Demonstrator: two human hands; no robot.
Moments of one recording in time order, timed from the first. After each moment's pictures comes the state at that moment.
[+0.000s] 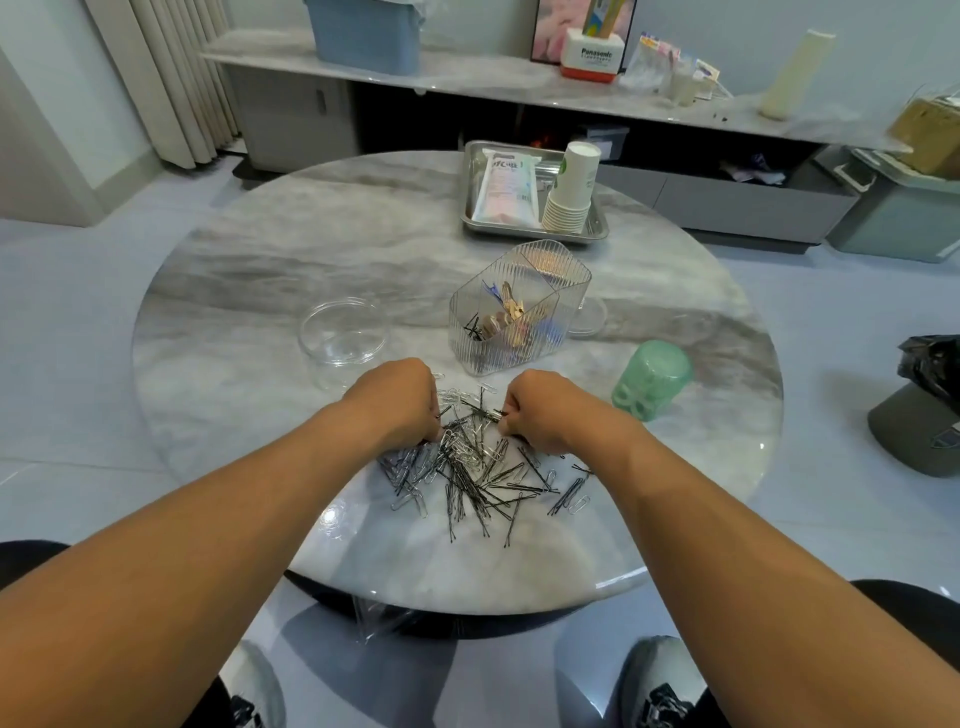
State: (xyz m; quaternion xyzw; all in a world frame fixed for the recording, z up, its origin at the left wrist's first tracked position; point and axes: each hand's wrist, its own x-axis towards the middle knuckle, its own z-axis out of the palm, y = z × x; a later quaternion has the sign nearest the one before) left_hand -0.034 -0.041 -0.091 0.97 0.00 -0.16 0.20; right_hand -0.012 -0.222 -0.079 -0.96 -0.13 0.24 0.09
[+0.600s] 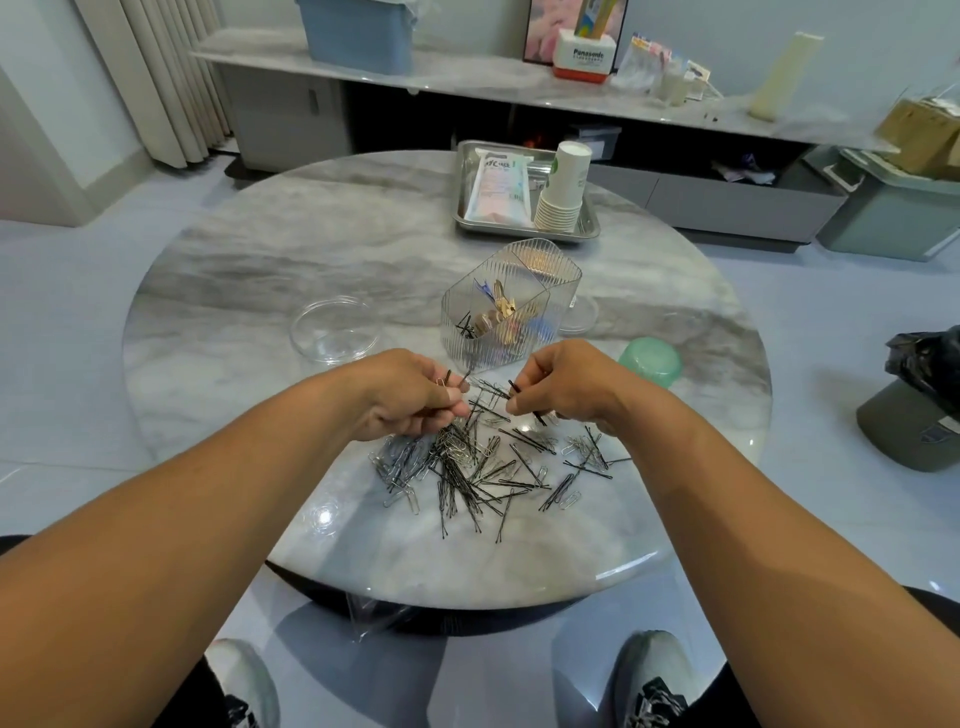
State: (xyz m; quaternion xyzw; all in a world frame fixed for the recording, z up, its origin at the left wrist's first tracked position) left_hand -0.026 -0.046 -0.084 0.71 0.14 -0.29 0.62; right_hand -0.004 -0.257 -0.066 -0.90 -0.01 0.22 0.38
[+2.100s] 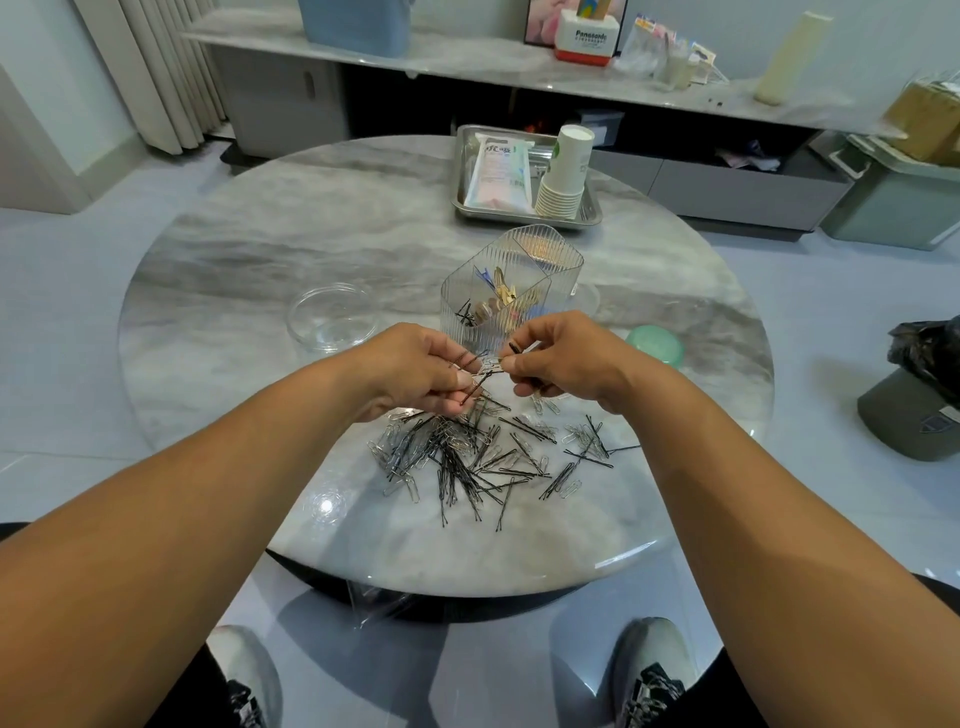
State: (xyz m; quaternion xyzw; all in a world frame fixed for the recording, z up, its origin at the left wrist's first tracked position) left_hand -0.027 -0.051 -0.080 0.72 0.08 -0.24 0.64; right_hand -0.004 -0.255 -0.056 -0.85 -0.05 0.22 0.47
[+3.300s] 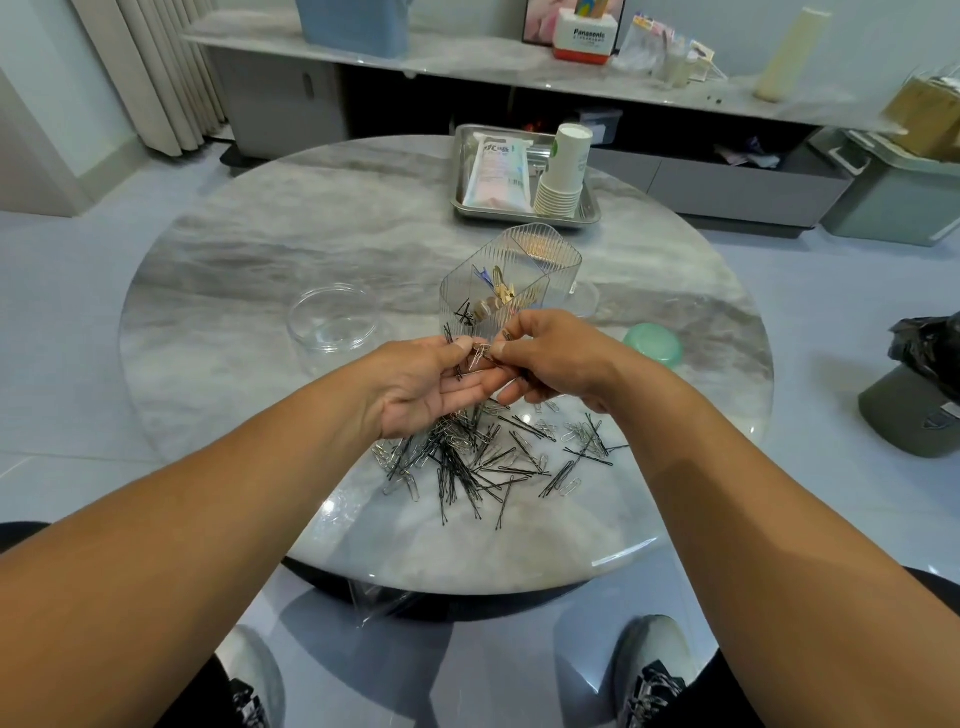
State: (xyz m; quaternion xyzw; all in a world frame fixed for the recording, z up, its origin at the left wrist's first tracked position) left_hand -0.035 -0.069 -0.078 0.46 0.17 -0.25 0.84; right_hand -0.009 -0.240 -0.050 -0.83 -0.03 0.26 0.50
